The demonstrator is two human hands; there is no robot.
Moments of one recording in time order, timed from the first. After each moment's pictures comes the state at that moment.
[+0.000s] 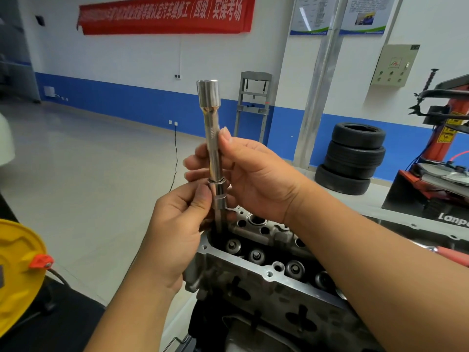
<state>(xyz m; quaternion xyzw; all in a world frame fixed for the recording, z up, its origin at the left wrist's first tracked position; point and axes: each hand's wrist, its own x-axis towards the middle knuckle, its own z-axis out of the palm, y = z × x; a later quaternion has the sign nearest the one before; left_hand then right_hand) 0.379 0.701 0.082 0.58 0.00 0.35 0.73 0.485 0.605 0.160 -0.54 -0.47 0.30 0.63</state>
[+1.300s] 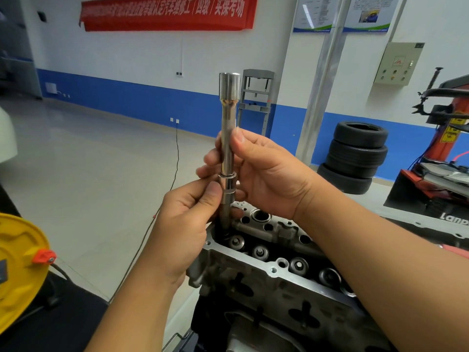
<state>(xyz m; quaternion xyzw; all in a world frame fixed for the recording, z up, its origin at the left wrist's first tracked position) 0.379 0.701 0.081 0.61 -0.02 0.34 0.72 0.491 0.600 0.158 -0.51 -0.48 0.33 0.64</state>
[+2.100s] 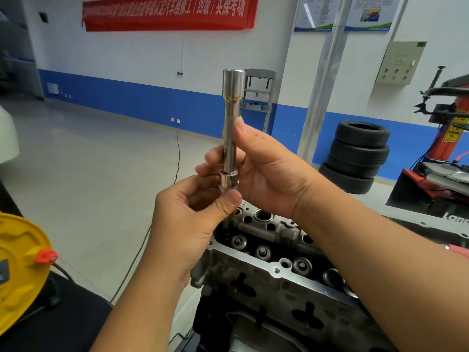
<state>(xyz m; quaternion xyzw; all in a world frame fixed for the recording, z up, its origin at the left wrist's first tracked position) 0.382 0.701 0.081 0.60 -0.01 0.41 0.68 0.486 0.603 0.161 -0.50 -0.46 0.33 0.66</state>
